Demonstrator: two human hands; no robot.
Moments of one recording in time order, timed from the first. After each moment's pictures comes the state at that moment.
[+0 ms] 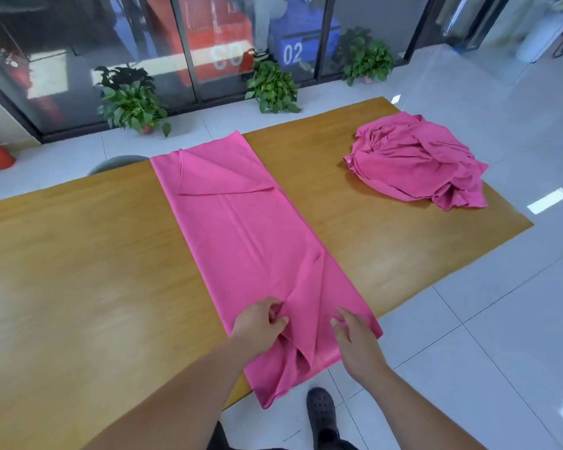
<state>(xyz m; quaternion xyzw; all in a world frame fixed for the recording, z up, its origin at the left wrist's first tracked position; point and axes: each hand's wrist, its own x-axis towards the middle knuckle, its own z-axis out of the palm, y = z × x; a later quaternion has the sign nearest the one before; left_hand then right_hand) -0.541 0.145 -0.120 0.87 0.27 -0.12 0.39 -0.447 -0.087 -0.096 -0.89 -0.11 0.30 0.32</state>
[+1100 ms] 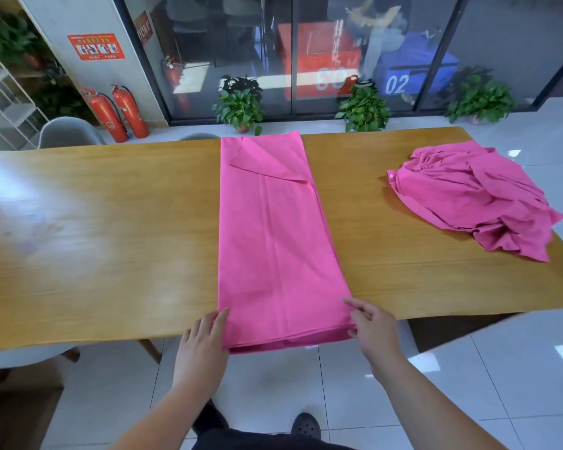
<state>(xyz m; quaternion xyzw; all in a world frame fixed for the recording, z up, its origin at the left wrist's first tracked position) -0.671 -0.003 -0.128 0.89 0.45 0.02 0.08 -0.355 -0.168 -0.101 -0.79 -0.13 0.33 0.51</state>
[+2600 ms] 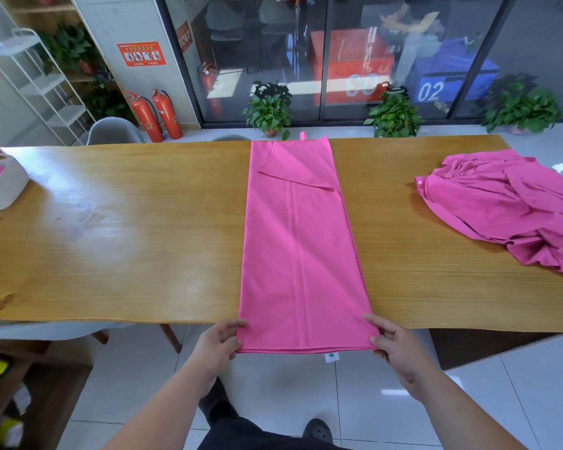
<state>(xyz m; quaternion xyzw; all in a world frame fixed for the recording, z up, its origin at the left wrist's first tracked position) -0.689 -0.010 -0.120 0.49 0.57 0.15 0.64 -0.336 -0.198 -0.128 -0.69 -0.15 0.50 0.50</state>
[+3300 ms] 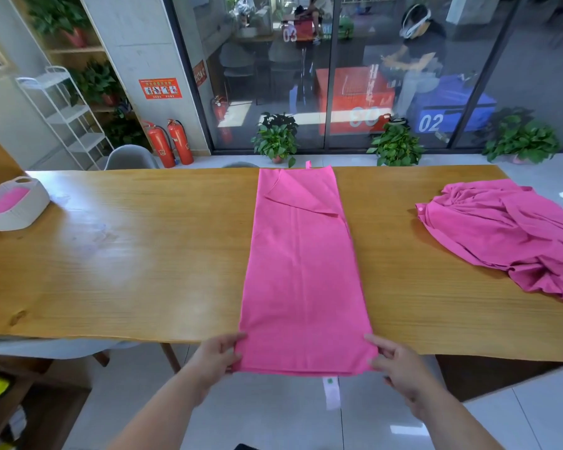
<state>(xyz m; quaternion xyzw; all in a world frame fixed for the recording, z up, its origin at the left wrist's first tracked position) -0.694 0.012 -0.104 0.51 0.53 0.14 0.66 -0.344 -0.192 -0.091 -0.71 -0.19 0.51 0.46</state>
